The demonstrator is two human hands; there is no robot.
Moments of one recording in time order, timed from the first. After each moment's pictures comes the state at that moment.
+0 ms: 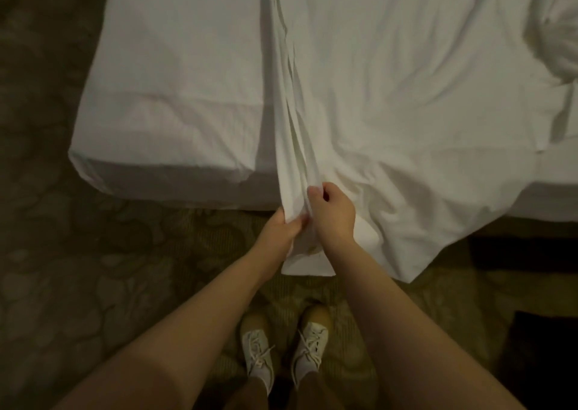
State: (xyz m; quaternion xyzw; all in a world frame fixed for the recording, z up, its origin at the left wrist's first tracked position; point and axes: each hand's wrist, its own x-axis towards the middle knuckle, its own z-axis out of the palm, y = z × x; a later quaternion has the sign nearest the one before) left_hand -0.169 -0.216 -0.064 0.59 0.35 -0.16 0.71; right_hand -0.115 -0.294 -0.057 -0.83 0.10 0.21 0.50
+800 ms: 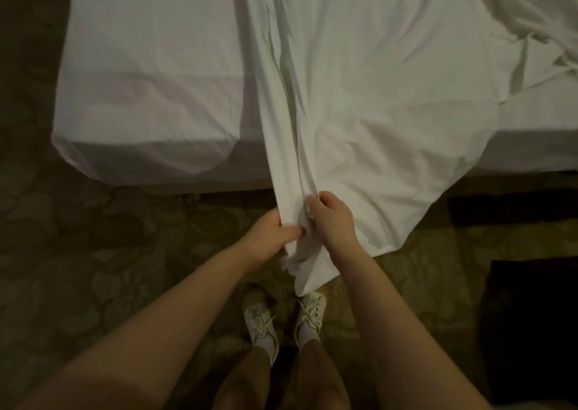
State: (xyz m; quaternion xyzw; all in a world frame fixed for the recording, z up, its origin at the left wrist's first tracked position) left_hand -0.231 -0.213 -0.048 0.65 0.24 -0.29 0.66; right_hand -0.189 -0.323 -0.038 -0.80 0.15 0.28 0.50
